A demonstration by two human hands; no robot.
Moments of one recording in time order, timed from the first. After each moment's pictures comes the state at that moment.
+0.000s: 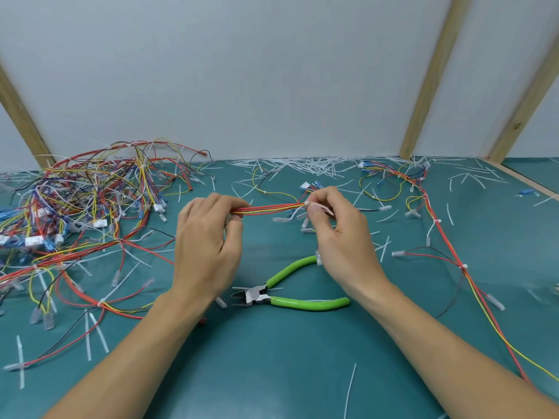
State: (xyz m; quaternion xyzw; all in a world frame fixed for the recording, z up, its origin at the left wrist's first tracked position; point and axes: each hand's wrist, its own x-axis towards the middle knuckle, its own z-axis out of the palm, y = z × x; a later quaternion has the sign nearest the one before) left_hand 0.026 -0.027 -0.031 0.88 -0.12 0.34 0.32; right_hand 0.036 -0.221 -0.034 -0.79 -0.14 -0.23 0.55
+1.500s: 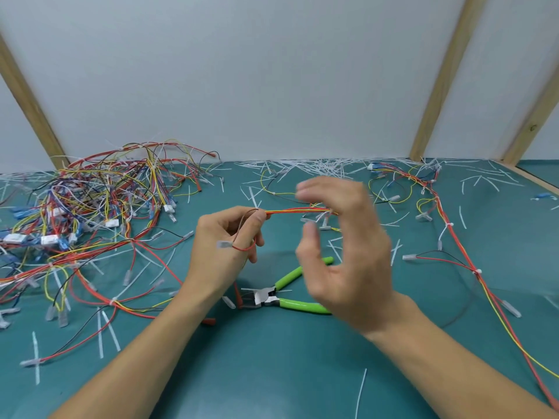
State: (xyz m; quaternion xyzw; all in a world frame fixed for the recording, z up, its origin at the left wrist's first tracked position) left_hand 0.034 -0.029 -0.041 0.74 -0.12 0.18 0.64; right_hand 0.005 -0.207 -0.019 -0.70 -0.36 -0.49 0.39
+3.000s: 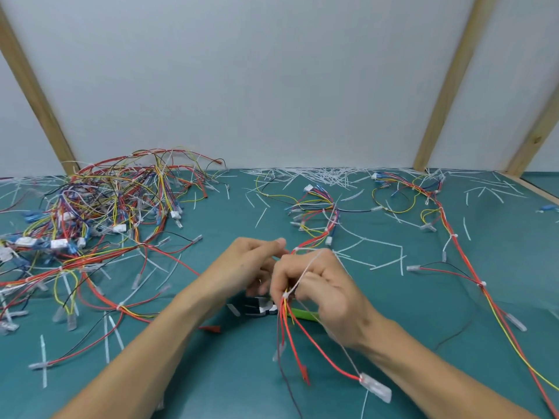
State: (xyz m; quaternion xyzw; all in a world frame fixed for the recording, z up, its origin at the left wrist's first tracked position) left_hand 0.029 -0.031 -0.036 0.77 -0.07 -0.13 0.62; right_hand -0.003 -0.194 -0.032 -0.70 -0.38 0.00 0.61
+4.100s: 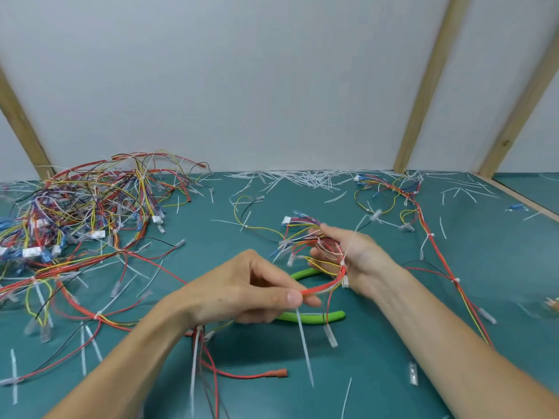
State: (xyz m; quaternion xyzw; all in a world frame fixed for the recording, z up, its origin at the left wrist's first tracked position) left_hand 0.010 -0.032 -0.017 0.71 -0.33 -0.26 0.56; right_hand 0.054 -0.246 -0.026 -0.58 0.13 0.13 0.79
